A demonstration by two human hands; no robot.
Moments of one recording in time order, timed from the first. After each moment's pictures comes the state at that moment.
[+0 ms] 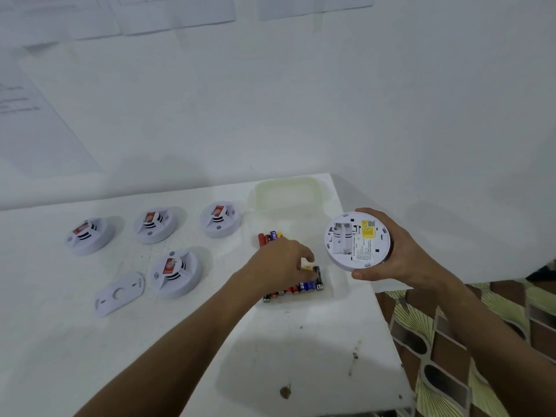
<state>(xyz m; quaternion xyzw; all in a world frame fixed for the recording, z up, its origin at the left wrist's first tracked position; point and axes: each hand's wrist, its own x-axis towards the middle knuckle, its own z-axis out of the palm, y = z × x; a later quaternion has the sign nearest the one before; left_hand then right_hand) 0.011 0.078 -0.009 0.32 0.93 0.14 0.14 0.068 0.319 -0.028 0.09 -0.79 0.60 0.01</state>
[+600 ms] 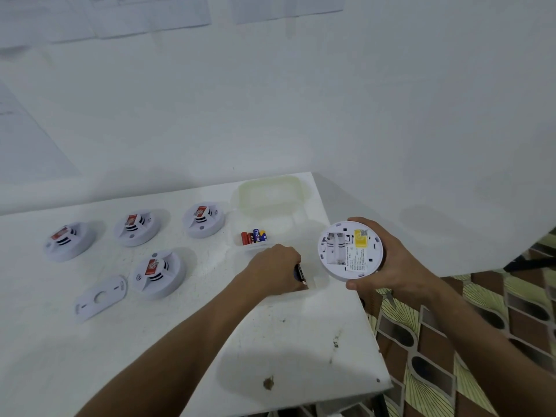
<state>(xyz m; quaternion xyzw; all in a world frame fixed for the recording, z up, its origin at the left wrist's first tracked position) 0.022 0.105 -0.031 0.30 0.94 0.05 0.16 0.102 0.336 -0.039 0.08 -0.79 0.60 0.00</state>
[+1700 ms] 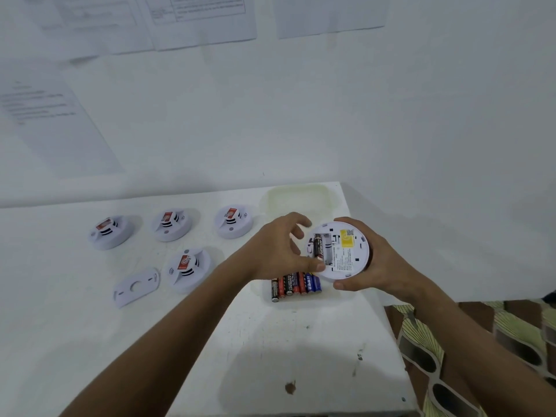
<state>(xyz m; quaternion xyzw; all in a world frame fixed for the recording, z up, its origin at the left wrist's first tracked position) 0.029 0.053 0.044 0.23 0.90 0.35 0.15 0.069 0.280 -0.017 0.15 -0.76 0.63 -0.03</state>
